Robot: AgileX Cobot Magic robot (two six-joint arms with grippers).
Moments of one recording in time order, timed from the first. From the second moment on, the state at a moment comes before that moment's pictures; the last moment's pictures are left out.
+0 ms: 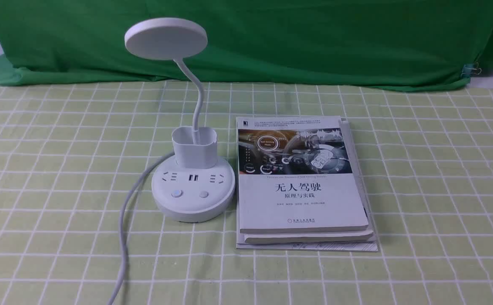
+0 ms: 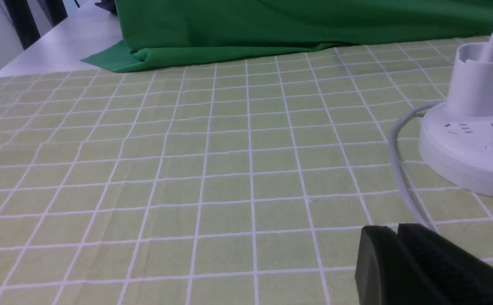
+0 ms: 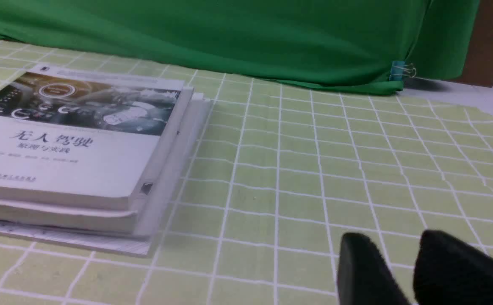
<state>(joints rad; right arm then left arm) 0.07 0.00 0.02 0.08 0.23 -0.20 -0.01 0.00 0.01 0.13 0.29 0.00</state>
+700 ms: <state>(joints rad) 0.07 0.00 0.02 0.08 0.23 -0.20 -0.01 0.00 0.01 0.04 0.29 0.00</state>
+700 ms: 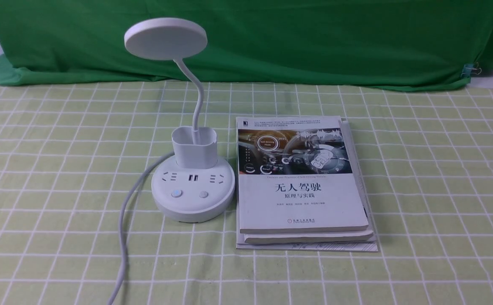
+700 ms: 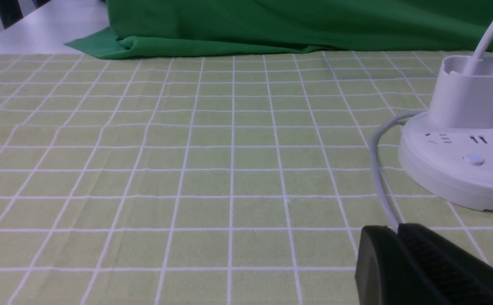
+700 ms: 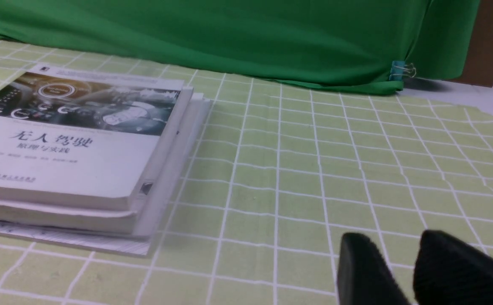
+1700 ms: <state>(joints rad) 0.07 0.00 0.02 0.08 0.23 -0.20 -0.01 0.03 -0.01 -0.07 -0.31 -0.13</state>
